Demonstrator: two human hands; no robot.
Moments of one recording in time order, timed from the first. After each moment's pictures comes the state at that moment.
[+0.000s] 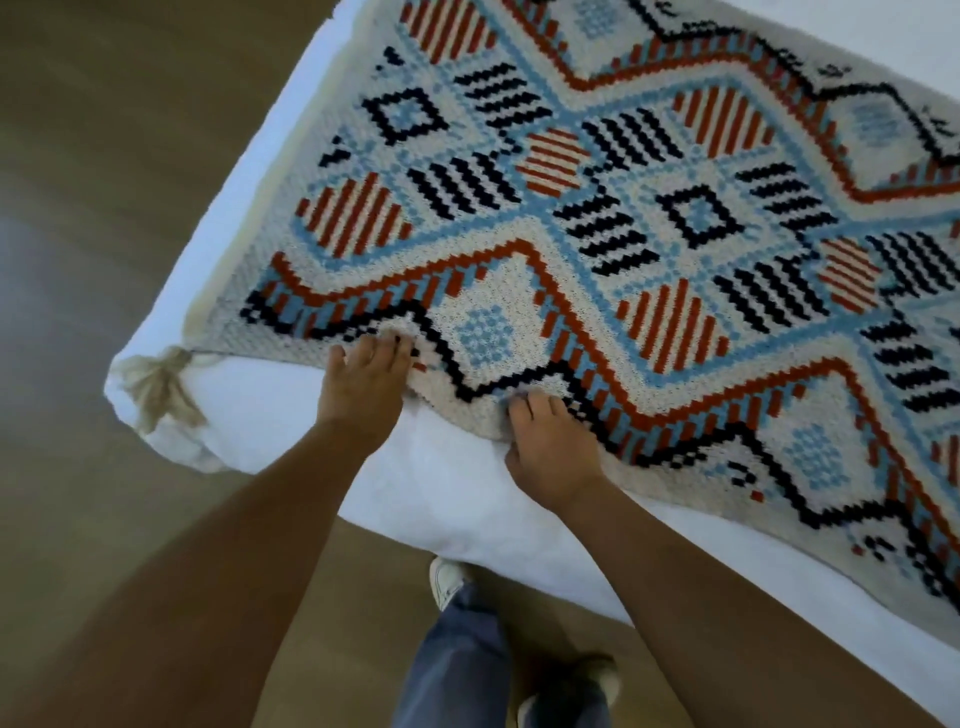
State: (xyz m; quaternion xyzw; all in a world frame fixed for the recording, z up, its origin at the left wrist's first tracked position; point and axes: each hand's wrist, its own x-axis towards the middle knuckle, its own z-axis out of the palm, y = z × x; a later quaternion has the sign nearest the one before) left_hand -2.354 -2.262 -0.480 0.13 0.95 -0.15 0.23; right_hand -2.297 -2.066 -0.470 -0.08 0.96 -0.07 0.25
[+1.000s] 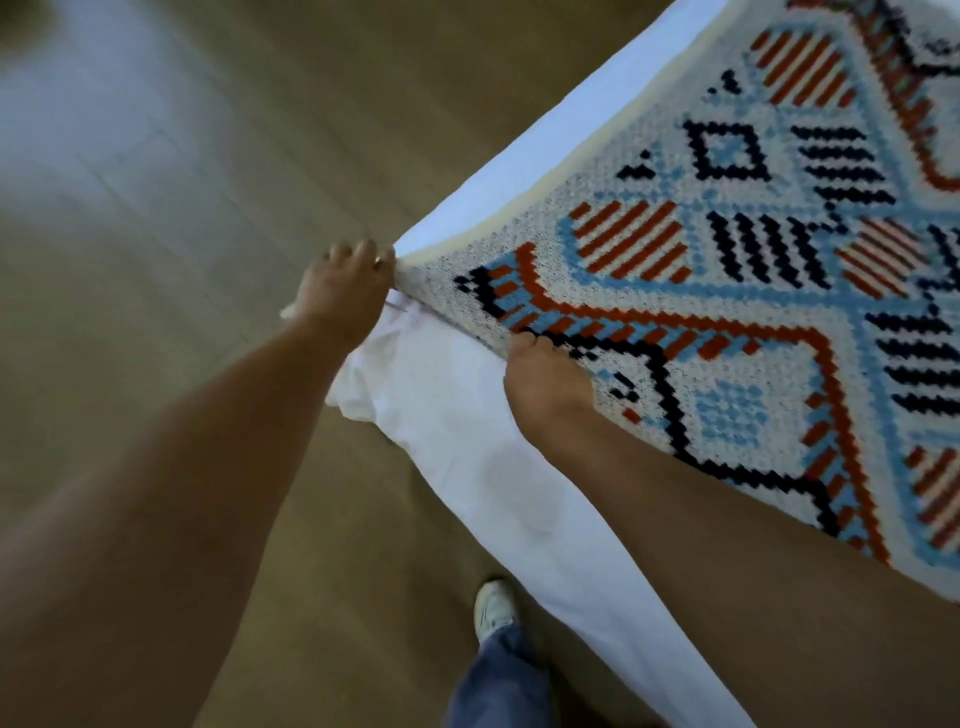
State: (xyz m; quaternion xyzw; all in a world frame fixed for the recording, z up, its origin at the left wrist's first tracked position) left_hand -2.396 -2.516 -0.505 -0.02 0.99 -0.10 0.11; right_hand -2.390 -2.307 -0.487 -0.19 0.95 0.03 0.26
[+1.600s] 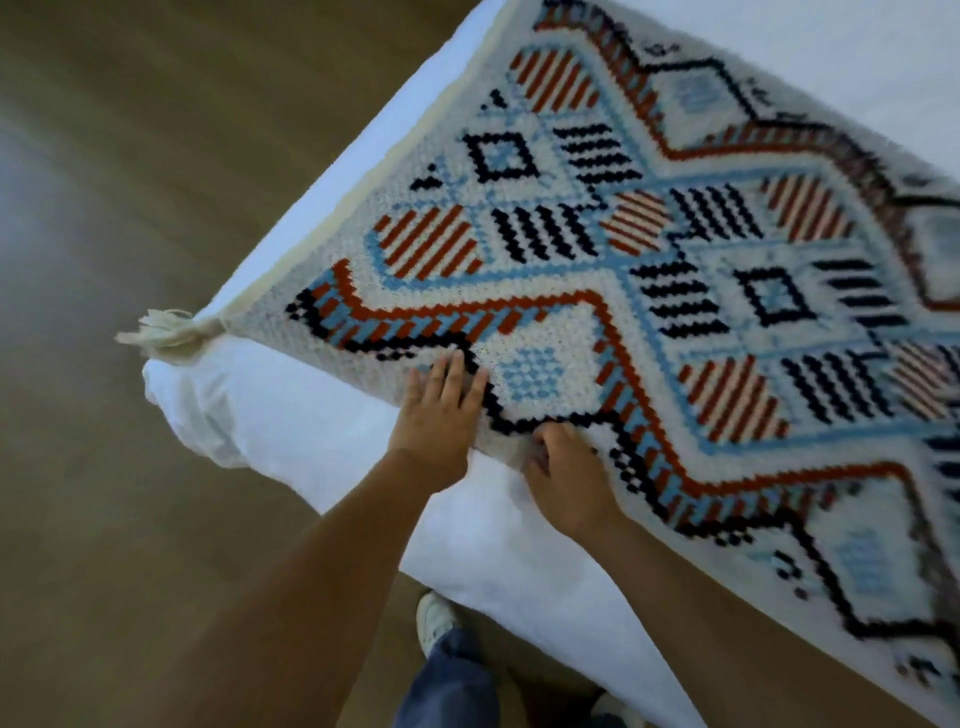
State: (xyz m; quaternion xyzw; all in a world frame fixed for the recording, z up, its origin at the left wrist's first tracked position) left_hand -2.349 -2.258 -0.490 0.12 0.96 0.00 0.26; right_hand -2.323 -2.100 -0.488 0.00 0.94 -0.25 0.24
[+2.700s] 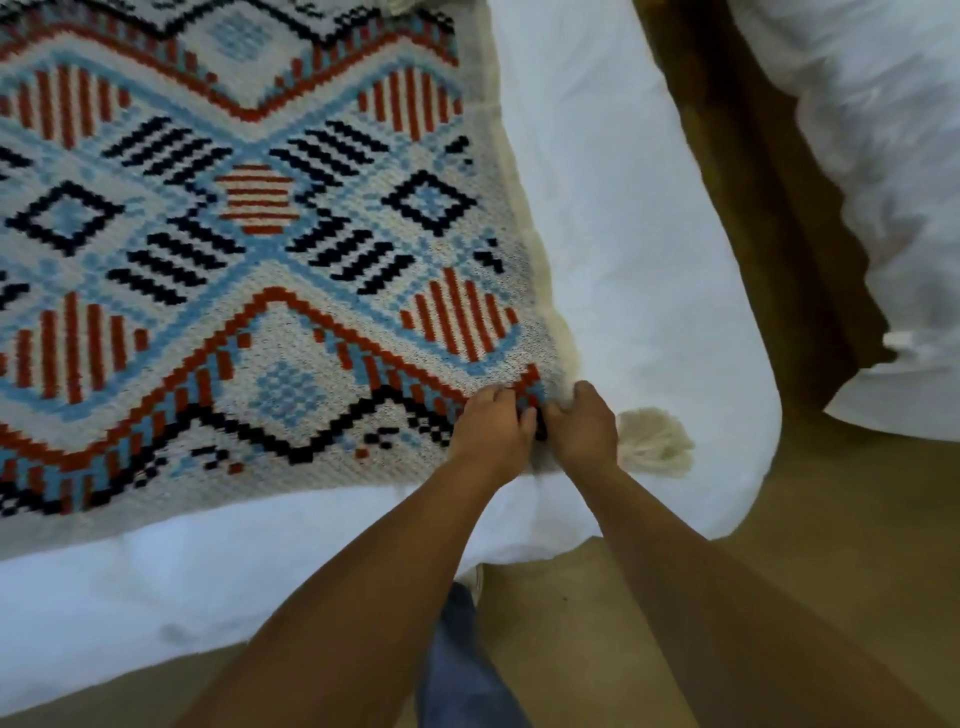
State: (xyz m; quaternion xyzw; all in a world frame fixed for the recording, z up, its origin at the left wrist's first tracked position) left_hand -2.131 -1.674 -0.475 0.29 0.86 0.20 0.37; right_hand -2.069 -1.593 -0.467 0.56 0.75 -0.36 0.07
